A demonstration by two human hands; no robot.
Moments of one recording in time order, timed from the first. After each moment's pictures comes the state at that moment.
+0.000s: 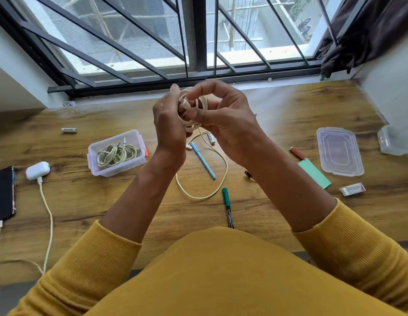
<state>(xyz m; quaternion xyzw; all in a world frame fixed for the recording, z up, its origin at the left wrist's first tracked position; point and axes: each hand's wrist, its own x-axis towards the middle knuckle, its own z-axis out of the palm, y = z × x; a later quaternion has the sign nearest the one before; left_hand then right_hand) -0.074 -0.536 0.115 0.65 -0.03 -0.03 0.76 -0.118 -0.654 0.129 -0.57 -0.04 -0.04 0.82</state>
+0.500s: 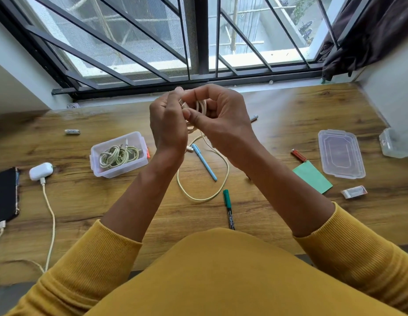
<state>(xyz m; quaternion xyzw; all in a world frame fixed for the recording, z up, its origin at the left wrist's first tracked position) -0.069 -0.539 0.122 0.70 0.03 0.04 0.71 -0.115 -0.639 0.126 -0.74 -0.02 -0.17 0.65</state>
